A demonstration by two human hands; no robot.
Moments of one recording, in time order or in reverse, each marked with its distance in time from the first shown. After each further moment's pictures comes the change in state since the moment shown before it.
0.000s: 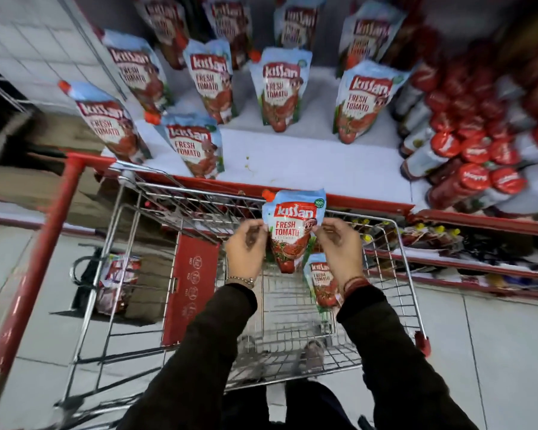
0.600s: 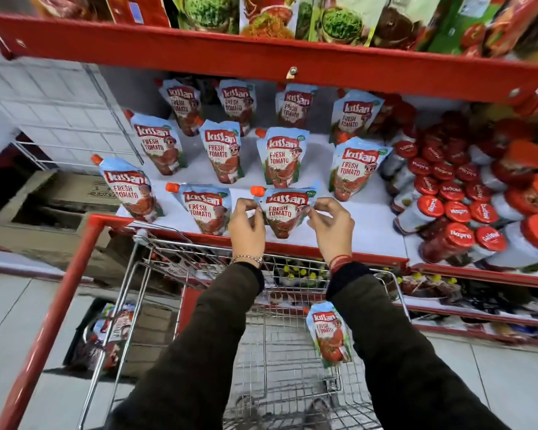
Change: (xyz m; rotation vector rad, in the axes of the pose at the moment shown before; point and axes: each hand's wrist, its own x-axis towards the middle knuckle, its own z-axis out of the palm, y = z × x) left_hand 0.111 0.091 0.001 0.024 0.139 0.219; right_hand 0.083 -0.106 0.027 0.135 0.102 -0.222
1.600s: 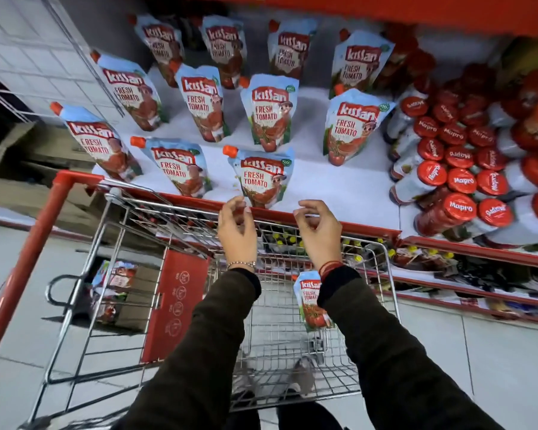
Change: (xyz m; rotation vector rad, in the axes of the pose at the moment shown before) left_hand -0.076 -0.038 0.034 -0.082 0.167 -0.103; right_hand -0.032 0.070 -0.036 -0.201 -0.142 0.030
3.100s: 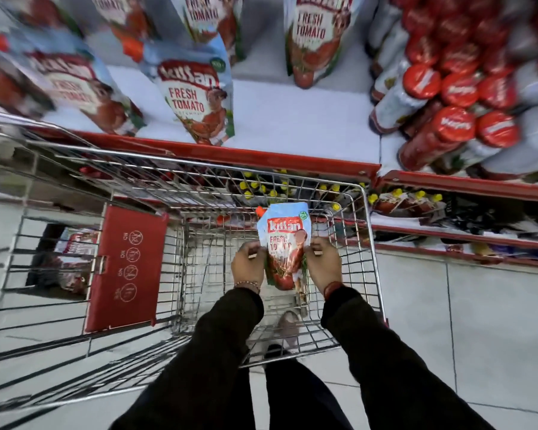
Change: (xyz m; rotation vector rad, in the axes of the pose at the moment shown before) left_hand -0.154 -0.116 0.053 0.289 -0.365 -0.617; right_hand -0.083 0.180 -0.050 -0.176 -0.069 0.513
